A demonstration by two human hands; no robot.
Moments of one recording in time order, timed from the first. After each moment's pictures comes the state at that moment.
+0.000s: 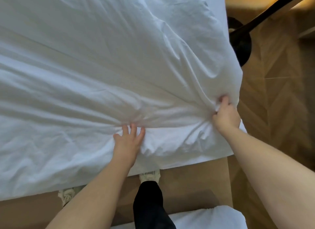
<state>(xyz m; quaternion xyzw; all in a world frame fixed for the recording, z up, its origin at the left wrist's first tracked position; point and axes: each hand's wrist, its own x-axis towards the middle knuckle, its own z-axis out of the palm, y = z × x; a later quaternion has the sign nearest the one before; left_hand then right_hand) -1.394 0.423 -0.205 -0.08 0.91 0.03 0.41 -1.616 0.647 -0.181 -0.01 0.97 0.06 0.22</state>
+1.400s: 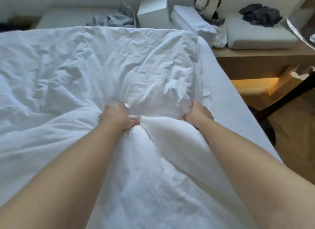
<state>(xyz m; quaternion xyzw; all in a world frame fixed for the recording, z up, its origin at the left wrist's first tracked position) -1.771 0.107 -0.249 -0.38 0.89 0.14 0.21 -1.901 0.327 -0.258 -0.04 0.97 -0.12 0.21</state>
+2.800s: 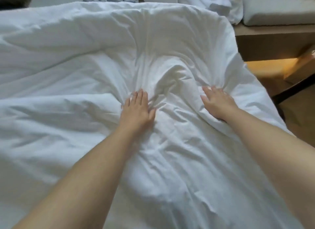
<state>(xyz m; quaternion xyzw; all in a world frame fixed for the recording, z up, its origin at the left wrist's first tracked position) -1.776 0.145 -0.288 -0.20 0.96 0.15 0.08 -1.950 0.369 -0.277 -0.22 0.96 -0.01 0.18</state>
